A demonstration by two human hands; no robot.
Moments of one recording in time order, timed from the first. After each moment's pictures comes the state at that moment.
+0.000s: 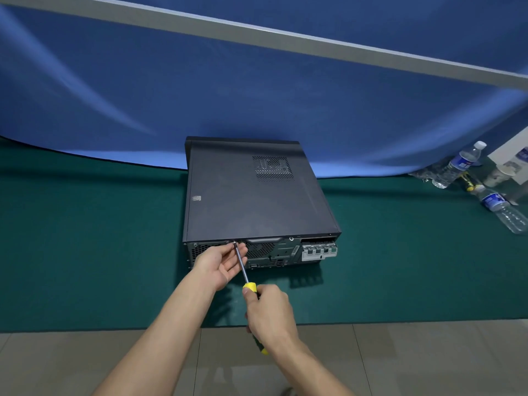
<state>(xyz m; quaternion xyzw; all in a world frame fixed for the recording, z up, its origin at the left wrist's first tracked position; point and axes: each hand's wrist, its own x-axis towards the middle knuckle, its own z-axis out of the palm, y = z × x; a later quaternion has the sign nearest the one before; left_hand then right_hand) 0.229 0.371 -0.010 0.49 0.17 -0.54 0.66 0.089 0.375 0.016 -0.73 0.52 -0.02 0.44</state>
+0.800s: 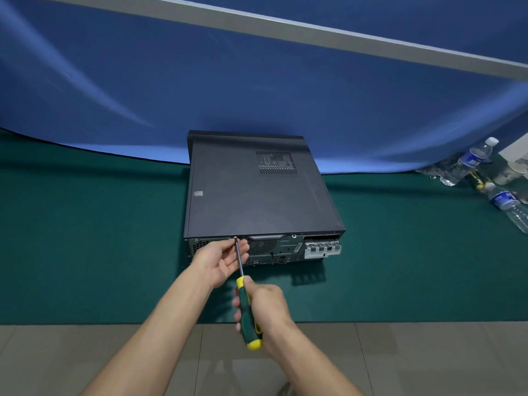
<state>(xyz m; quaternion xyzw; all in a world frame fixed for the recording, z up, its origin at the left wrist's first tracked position) 0.229 0.373 -0.002 0.49 0.15 -0.55 0.66 0.101 0.374 0.028 -0.42 0.55 -0.04 0.72</state>
